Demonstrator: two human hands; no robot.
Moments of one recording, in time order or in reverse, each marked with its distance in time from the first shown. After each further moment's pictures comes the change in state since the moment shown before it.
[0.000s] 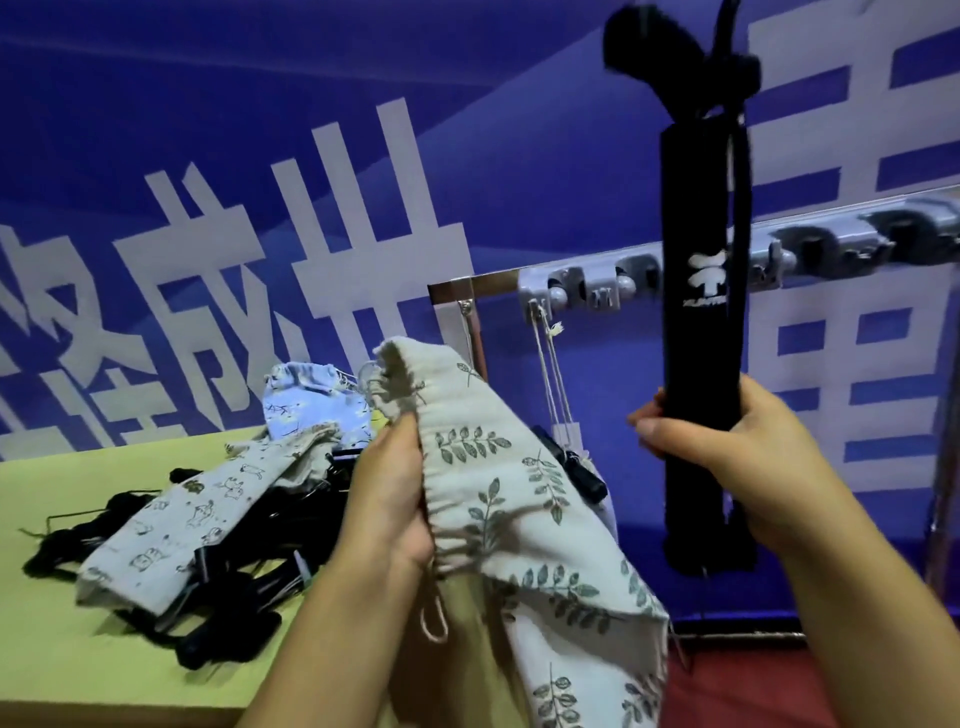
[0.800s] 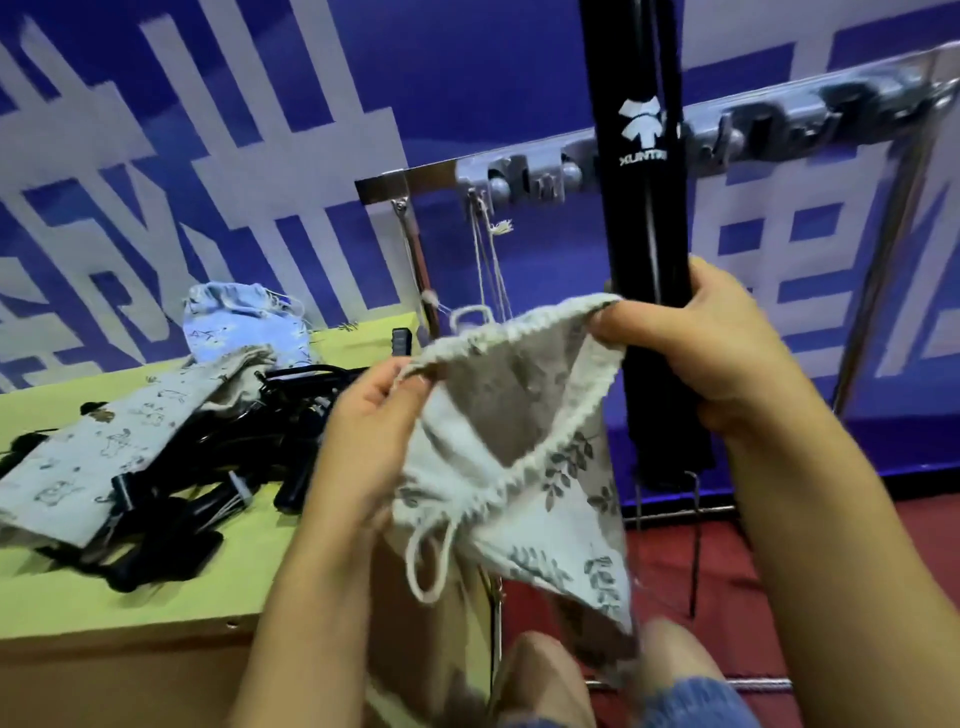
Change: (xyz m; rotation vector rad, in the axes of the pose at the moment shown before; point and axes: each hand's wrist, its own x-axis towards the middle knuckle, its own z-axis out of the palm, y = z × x) left_hand -0.029 -0.037 -0.010 0.591 -0.008 0.185; right_hand -0.013 -0.013 0.001 -0.061 0.056 0.050
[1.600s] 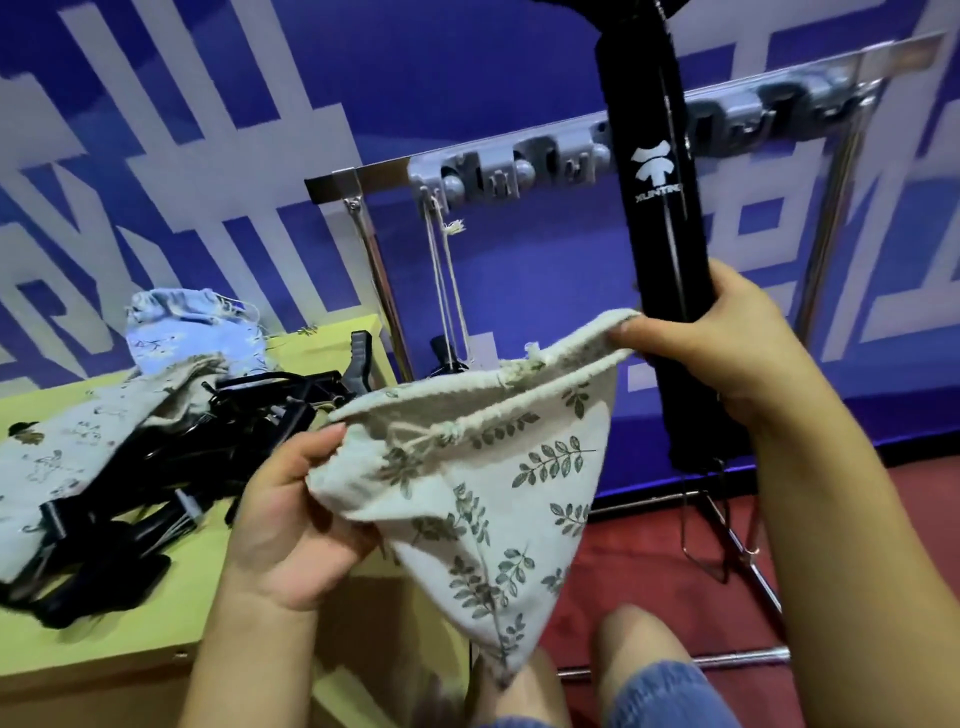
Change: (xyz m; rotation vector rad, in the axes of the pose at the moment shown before) left_hand -0.002 -0.030 -0.027 -0.939 -0.550 -0.517; right_hand 0.004 0.022 -0.049 -0.199 0.114 0.055
